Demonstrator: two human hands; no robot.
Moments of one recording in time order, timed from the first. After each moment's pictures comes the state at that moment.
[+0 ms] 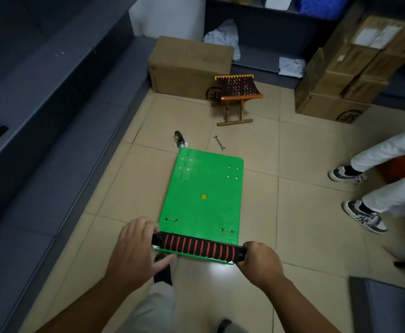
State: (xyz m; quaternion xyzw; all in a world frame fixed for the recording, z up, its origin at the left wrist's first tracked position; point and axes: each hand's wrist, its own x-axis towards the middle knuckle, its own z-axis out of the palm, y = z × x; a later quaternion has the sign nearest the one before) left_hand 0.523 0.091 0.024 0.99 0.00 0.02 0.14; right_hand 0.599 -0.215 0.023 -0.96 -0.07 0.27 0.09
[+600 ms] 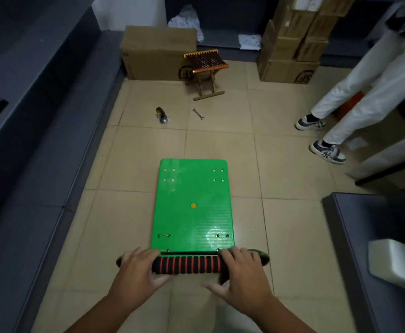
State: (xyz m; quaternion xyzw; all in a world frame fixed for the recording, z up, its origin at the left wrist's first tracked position) left_hand 0.196 0.074 -0.014 0.97 -0.06 -0.05 0.21; right_hand 0.203 -0.215 0.006 -0.98 -0.16 0.05 0.11
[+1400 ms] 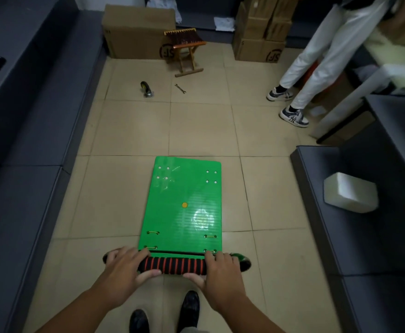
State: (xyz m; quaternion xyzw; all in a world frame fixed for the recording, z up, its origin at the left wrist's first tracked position) left_hand -0.106 0.093 -0.001 0.96 -0.11 -0.19 0.15; right_hand -0.123 -0.179 0.027 -0.98 -0.06 0.20 0.05
